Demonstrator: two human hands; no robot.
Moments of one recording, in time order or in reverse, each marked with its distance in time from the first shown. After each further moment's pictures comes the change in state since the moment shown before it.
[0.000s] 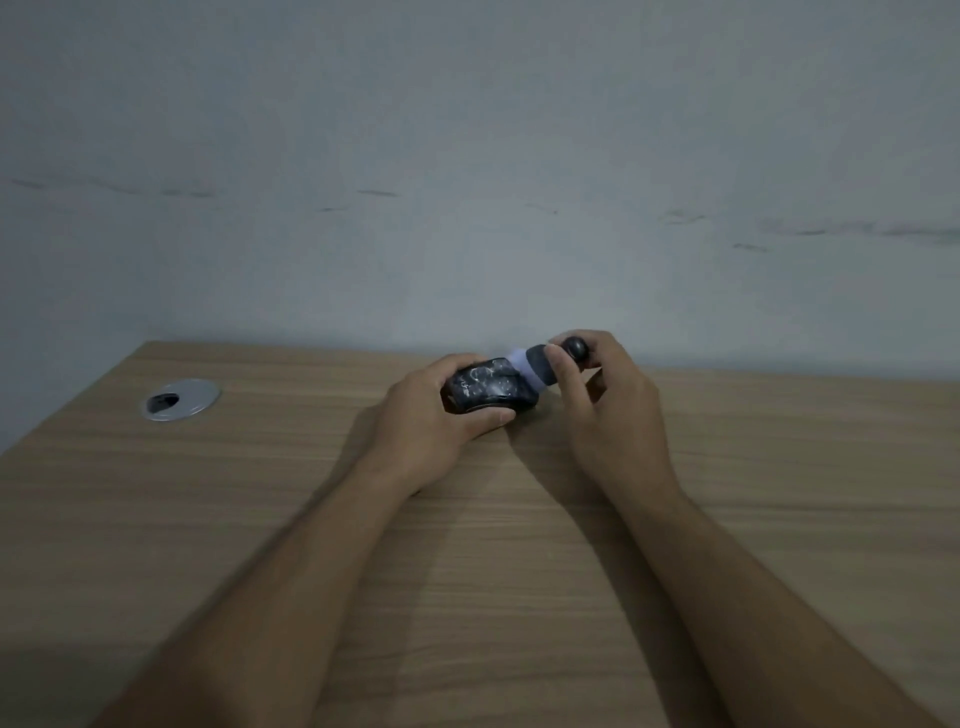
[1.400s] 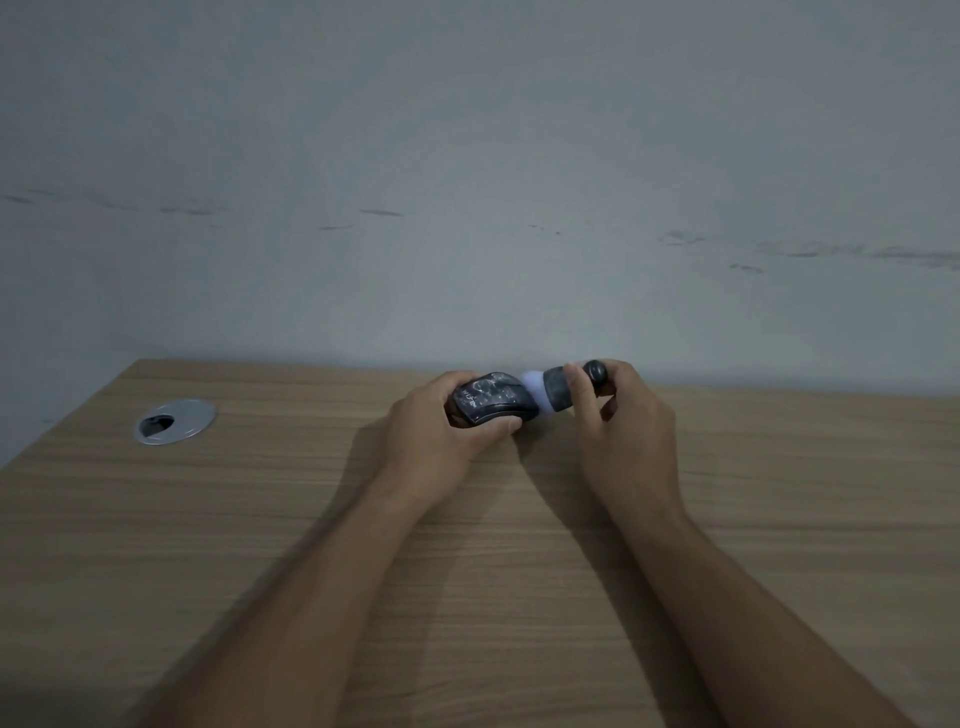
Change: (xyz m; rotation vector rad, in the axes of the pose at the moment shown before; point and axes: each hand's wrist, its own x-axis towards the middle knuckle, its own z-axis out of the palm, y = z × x) left_hand 0.010 -0.007 0.009 -0.060 0.072 -0.026; right_hand -0.002 -0.012 -0.001 -0.071 0.099 0.106
